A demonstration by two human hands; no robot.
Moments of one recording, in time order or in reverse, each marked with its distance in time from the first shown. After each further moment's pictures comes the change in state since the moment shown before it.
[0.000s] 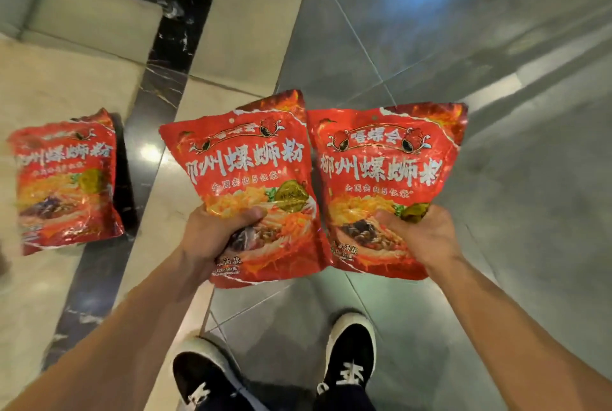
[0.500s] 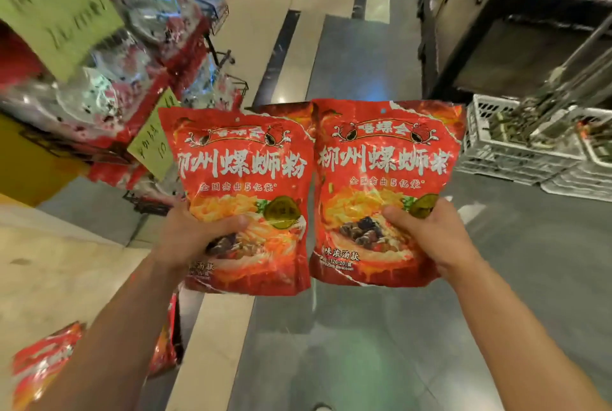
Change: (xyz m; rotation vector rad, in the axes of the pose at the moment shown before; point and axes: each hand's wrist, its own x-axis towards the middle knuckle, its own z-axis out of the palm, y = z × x) left_hand -0.374 0.412 0.020 0.168 -0.071 0.535; right_hand -0.247 -0.390 -0.297 0.259 0.123 -0.385
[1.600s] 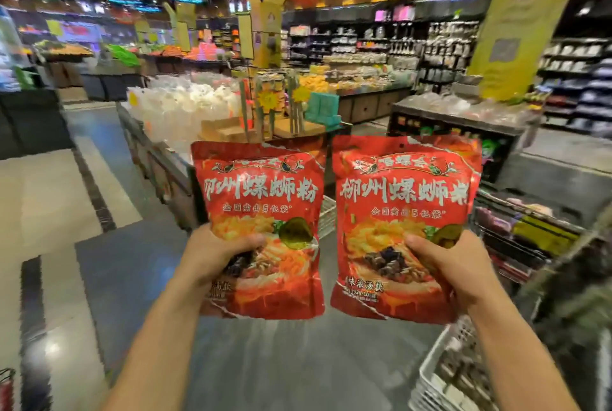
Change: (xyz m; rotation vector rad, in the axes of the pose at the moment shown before) left_hand -0.348 0.335 0.151 0.170 -0.800 0.548; right_hand -0.534 -0.212 -0.243 0.170 1.116 -0.226
